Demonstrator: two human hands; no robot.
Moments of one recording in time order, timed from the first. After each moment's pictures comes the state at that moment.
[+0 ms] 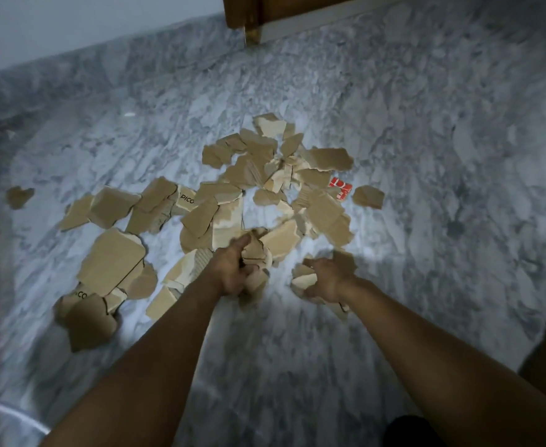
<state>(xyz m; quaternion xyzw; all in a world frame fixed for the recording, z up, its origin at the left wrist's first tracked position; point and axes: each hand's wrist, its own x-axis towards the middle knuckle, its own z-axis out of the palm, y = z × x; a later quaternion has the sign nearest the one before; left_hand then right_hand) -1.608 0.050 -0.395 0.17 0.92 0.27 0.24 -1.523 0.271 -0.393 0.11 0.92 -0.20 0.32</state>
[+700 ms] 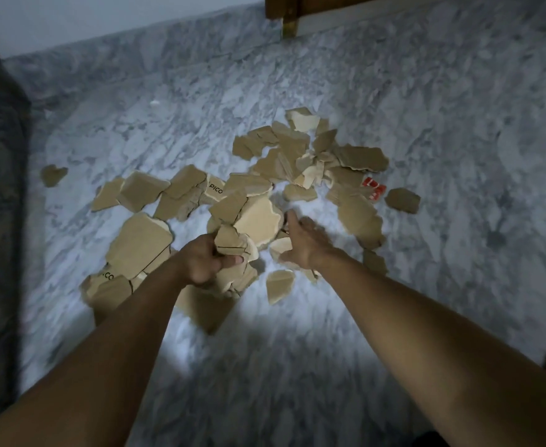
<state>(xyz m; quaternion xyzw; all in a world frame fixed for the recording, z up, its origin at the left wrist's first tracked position) -1.626 -0.033 -0.356 0.07 0.86 0.37 0.34 -1.607 0.200 -0.404 0.07 0.95 -0.22 0.21</state>
